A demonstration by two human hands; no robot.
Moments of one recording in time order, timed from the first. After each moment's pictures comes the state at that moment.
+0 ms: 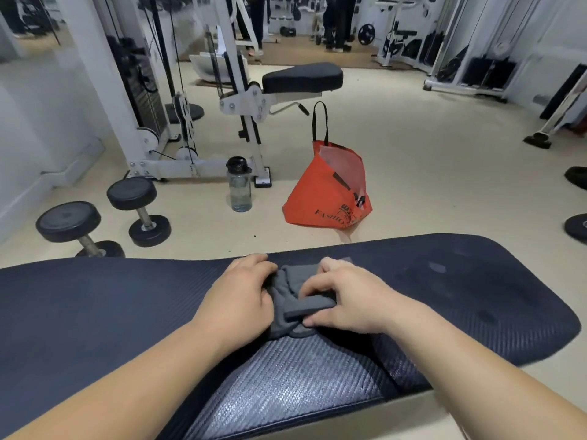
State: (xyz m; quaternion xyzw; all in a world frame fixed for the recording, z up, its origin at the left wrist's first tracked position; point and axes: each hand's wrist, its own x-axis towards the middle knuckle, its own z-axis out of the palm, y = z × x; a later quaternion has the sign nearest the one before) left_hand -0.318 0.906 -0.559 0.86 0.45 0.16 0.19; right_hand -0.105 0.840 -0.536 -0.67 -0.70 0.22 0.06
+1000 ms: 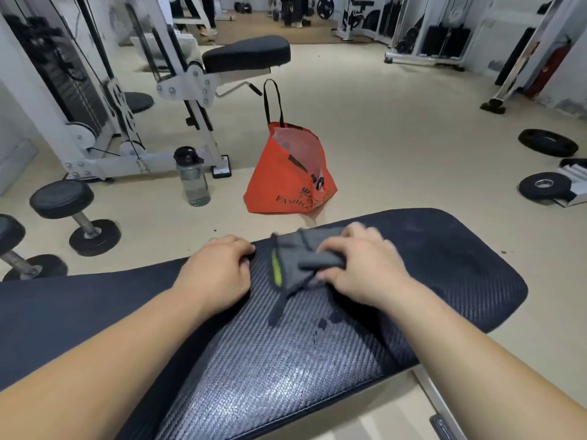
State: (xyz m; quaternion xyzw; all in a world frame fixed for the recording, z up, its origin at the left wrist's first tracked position) left_hand -0.231 0.943 -0.573 0.88 0.44 0.08 0.16; right_hand -0.019 0.817 -0.541 -0.81 -0.56 0.10 0.09
